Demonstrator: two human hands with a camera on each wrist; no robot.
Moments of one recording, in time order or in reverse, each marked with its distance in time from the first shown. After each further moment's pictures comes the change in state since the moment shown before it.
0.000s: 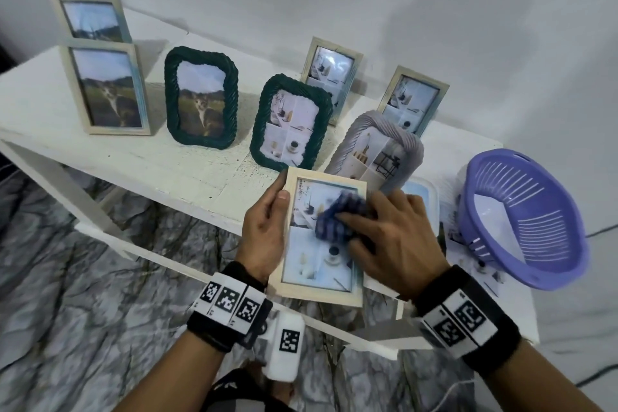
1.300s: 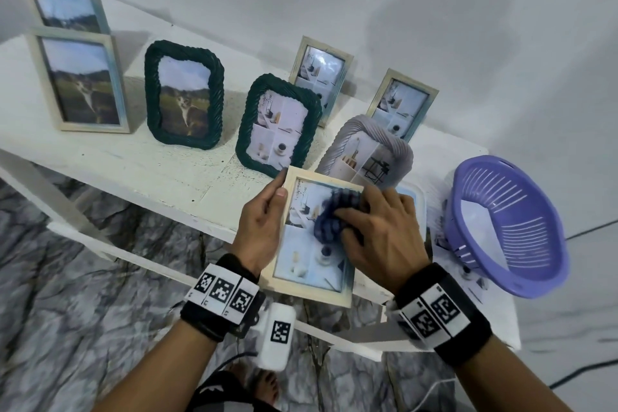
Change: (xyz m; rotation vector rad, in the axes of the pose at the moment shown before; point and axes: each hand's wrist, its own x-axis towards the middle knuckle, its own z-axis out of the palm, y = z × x) left_hand 0.025 -0.009 0.009 0.049 -0.037 -0.022; right_hand 0.016 0.009 0.012 0.011 0.053 0.126
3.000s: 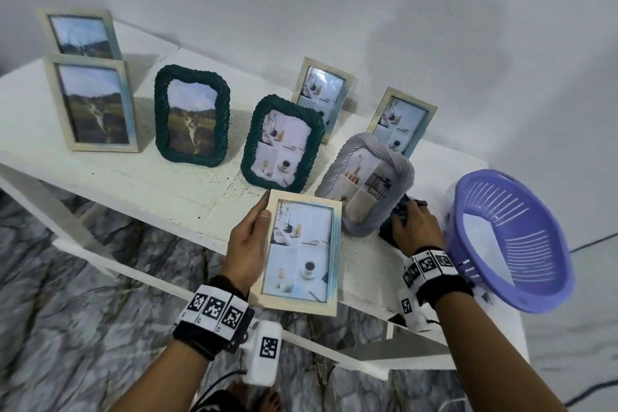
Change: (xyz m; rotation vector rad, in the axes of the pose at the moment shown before) left_hand -0.002 -0.014 -0.022 -0.024 0.024 -0.055; right_hand 0.037 0.122 0.090 0.143 -0.124 0.635
